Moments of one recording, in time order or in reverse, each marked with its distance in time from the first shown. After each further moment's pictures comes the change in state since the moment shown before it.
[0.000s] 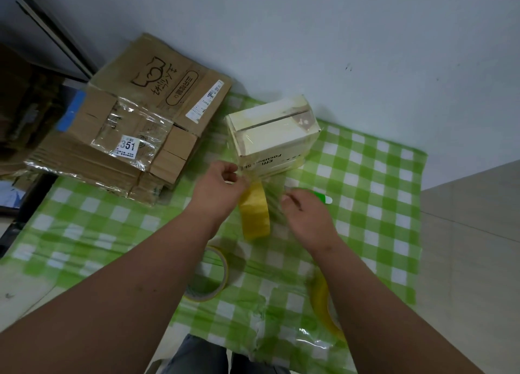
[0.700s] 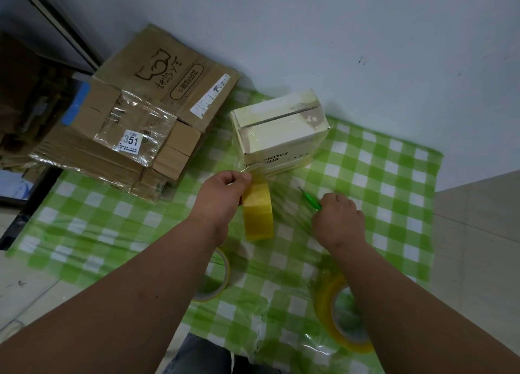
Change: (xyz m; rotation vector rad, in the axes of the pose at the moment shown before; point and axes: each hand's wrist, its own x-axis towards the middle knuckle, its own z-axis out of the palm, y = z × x) left_hand 0.001 -0.012 0.011 -0.324 -0.027 -0.194; right_hand 0.023 0.055 -0.010 -0.674 0.008 0.182
